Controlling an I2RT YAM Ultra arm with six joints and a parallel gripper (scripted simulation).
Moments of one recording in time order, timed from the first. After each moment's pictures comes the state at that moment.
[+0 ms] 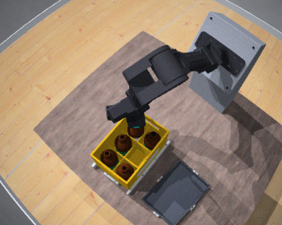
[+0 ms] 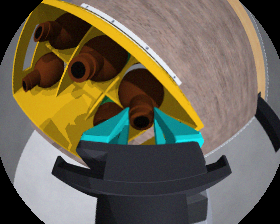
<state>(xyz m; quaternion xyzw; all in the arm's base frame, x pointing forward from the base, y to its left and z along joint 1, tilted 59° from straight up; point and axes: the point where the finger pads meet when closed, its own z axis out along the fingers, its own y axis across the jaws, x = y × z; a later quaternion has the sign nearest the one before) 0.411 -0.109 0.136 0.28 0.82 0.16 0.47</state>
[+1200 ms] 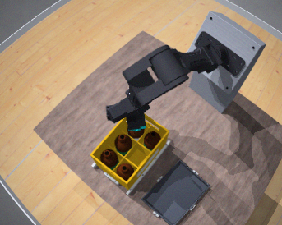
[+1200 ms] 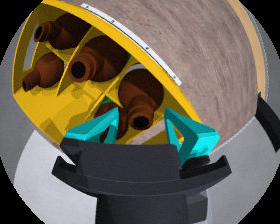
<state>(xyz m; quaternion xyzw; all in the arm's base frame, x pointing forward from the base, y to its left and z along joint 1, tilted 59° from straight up) 0.411 -0.109 0.136 0.28 0.82 0.16 0.47</state>
